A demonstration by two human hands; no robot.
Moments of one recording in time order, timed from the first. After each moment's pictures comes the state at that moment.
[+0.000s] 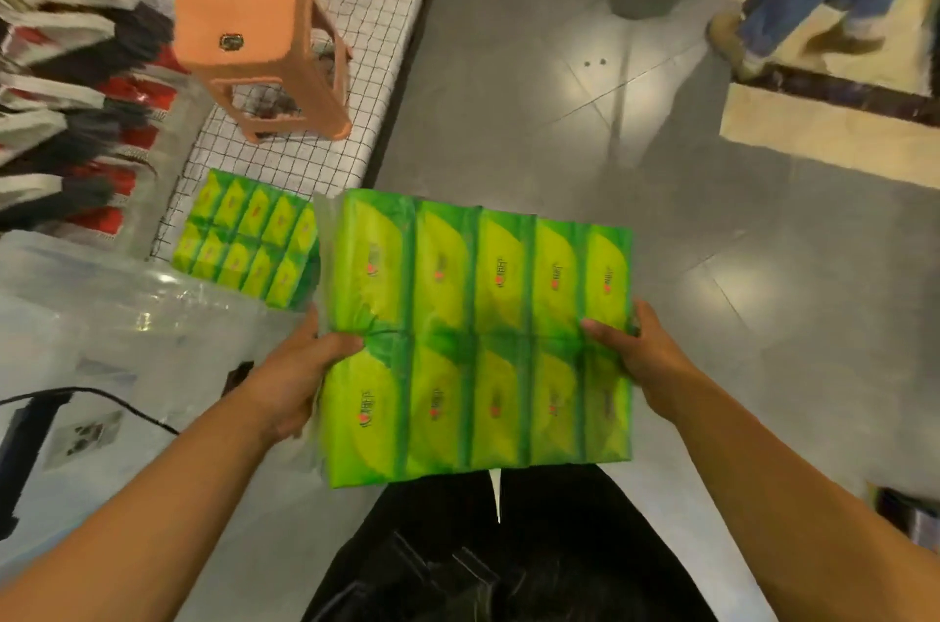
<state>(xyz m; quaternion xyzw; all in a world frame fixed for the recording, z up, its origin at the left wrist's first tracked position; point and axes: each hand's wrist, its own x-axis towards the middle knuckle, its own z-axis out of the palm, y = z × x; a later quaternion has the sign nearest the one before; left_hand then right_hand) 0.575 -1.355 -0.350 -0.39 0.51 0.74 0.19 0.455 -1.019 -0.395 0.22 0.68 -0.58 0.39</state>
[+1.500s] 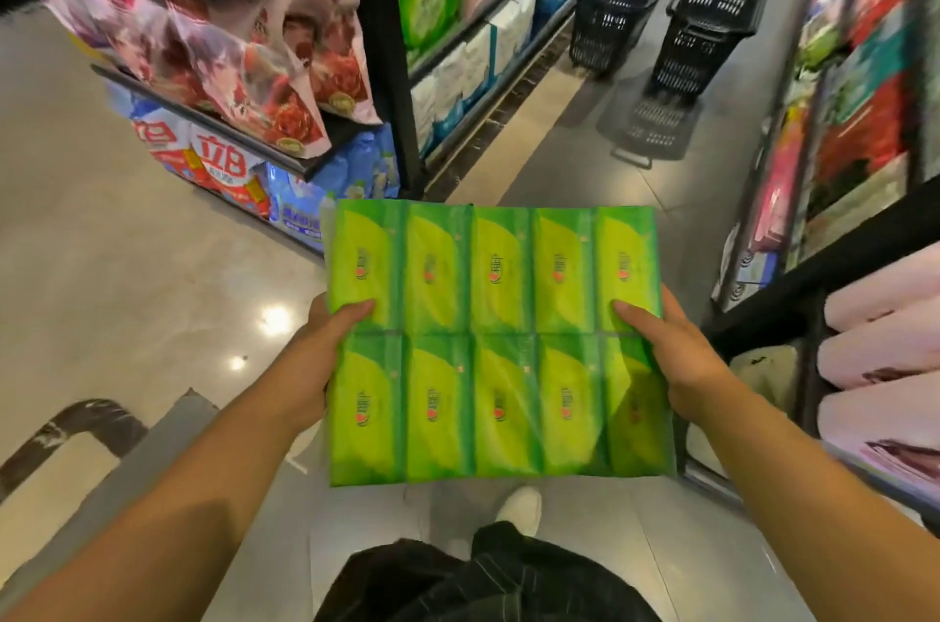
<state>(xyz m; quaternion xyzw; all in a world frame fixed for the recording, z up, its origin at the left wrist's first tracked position) -0.080 -0.474 -0.216 0.05 0.62 0.61 0.50 0.202 -0.283 -0.210 0.51 0.45 -0.69 -0.24</state>
